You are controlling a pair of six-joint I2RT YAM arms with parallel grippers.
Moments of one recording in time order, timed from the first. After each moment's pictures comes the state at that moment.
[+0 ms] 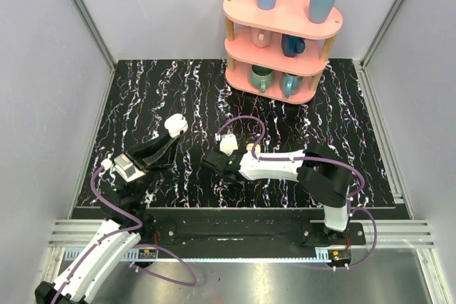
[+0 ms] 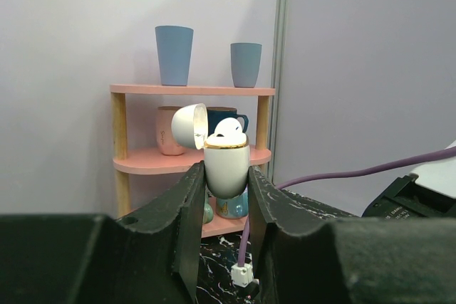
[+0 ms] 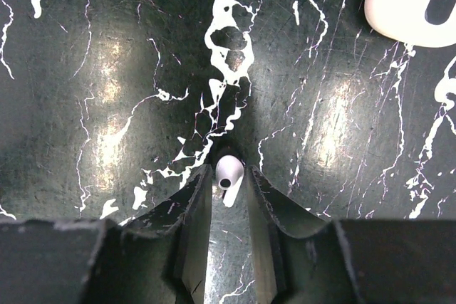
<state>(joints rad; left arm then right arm) -0.49 0.25 0.14 0.79 0.17 -0.19 1.16 1.90 1.24 -0.60 0.51 0.88</state>
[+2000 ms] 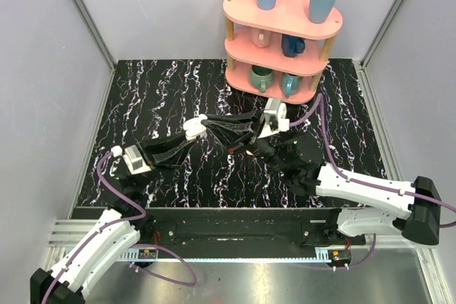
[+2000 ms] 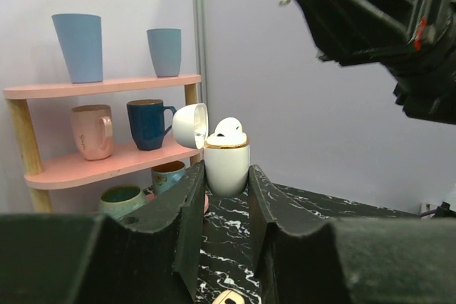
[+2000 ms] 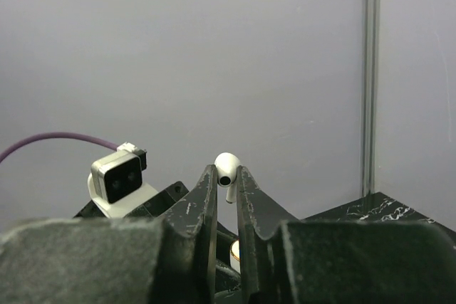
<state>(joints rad) -0.49 0.44 0.23 0.87 0.42 -0.27 1.16 1.17 0.93 0.83 0.02 0.14</state>
